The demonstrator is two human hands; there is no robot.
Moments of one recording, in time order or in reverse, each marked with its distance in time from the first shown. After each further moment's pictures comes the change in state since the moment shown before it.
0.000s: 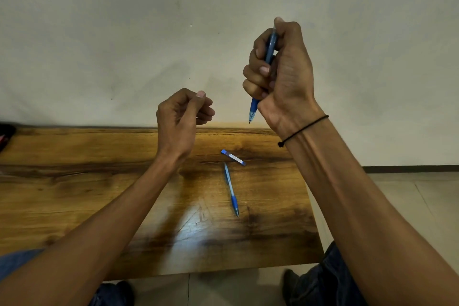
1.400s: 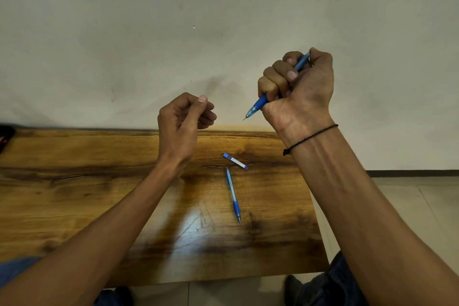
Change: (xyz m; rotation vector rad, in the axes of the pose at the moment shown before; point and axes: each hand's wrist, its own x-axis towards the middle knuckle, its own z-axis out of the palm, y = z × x) left_hand 0.001 -0.008 -0.002 -0.034 -0.020 -0.013; right_hand 0.007 0.006 -0.013 0.550 0.215 0.081
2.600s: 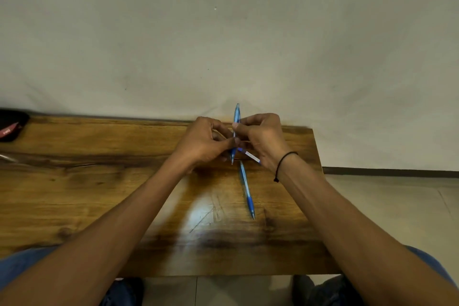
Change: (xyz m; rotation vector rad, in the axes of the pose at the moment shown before) left_hand -0.001 -0.035 -0.012 0.307 -0.439 -0.493; right_hand 0.045 0.092 -0.106 -1.186 0.159 0.090
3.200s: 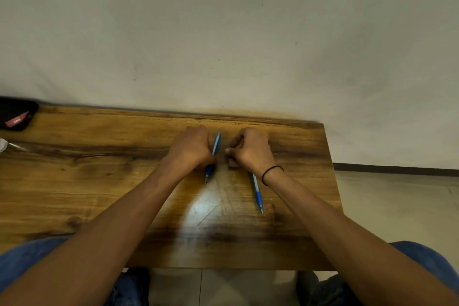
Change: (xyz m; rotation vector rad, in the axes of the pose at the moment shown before) left_hand 0.009 -0.030 -0.020 0.873 0.018 -0.180; right_hand 0.006 0.052 0.034 -0.609 -0.118 -0.096
